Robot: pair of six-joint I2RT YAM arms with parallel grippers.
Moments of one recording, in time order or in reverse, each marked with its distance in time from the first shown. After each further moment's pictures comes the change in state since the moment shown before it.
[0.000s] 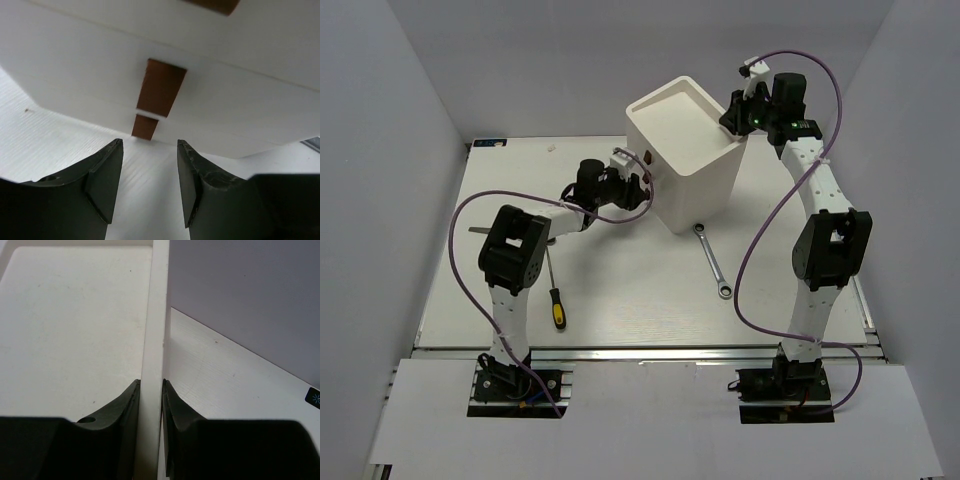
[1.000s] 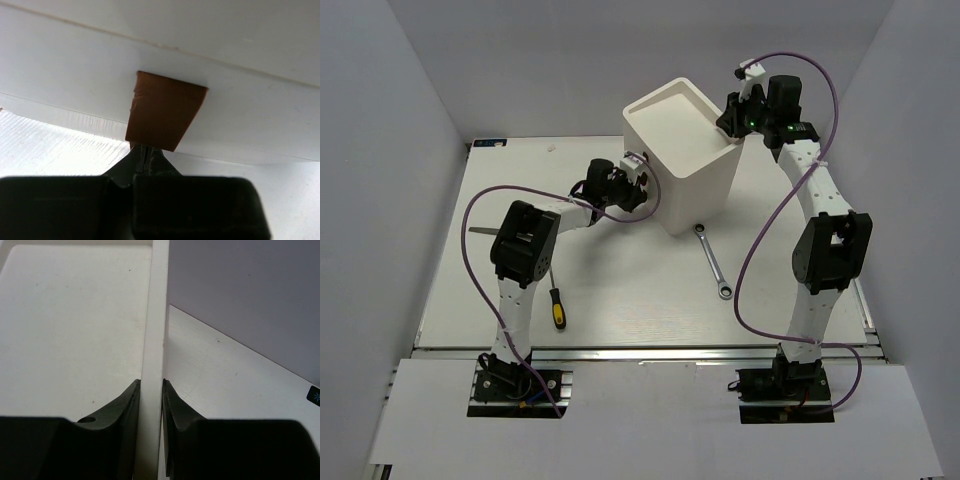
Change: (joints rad) left arm -0.020 0.115 0.134 -0.131 0.003 0.081; right arm 0.024 -0.032 -0.047 0.013 0.032 0.001
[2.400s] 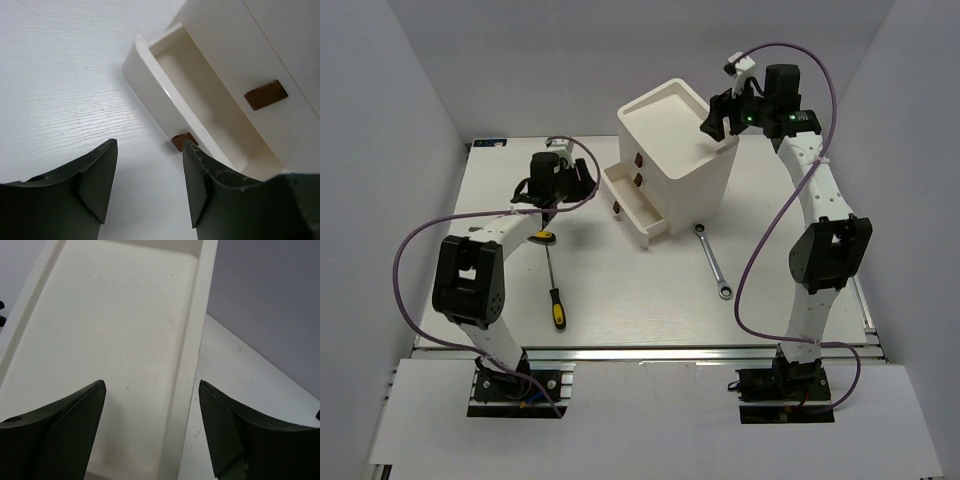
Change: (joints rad) left arm 0.183 -0.456 -0.282 -0.196 -0.285 -0.356; right arm 0.027 0.008 0.149 -0.206 -0.087 -0.090
